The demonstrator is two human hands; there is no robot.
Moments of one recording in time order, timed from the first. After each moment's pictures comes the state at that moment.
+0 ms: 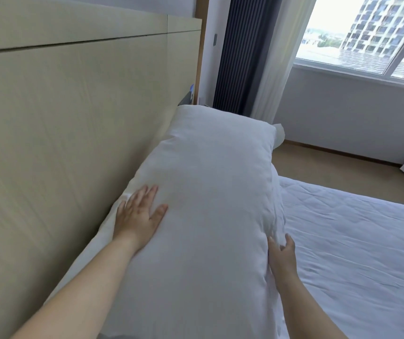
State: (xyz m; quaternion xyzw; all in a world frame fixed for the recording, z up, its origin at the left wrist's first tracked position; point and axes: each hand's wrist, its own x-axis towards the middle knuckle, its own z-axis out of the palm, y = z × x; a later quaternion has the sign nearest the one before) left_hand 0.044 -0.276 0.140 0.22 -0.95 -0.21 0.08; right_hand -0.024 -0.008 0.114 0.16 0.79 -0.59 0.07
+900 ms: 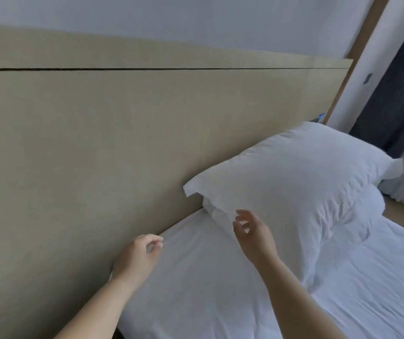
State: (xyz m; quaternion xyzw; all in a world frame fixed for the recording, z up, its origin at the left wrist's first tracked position) left_hand 0.421 -0.095 0.126 0.51 -0.75 -0.35 0.23; right_hand 0.222 0.001 0.179 -0.41 0.83 -0.35 0.13
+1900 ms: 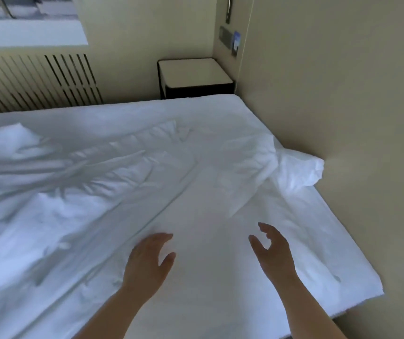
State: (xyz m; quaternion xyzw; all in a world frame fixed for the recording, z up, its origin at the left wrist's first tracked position) left_hand 0.954 0.451 0.049 0.96 -0.14 0.04 0.24; right_hand 0.946 0.206 0.084 -0.88 0.20 0.03 0.44
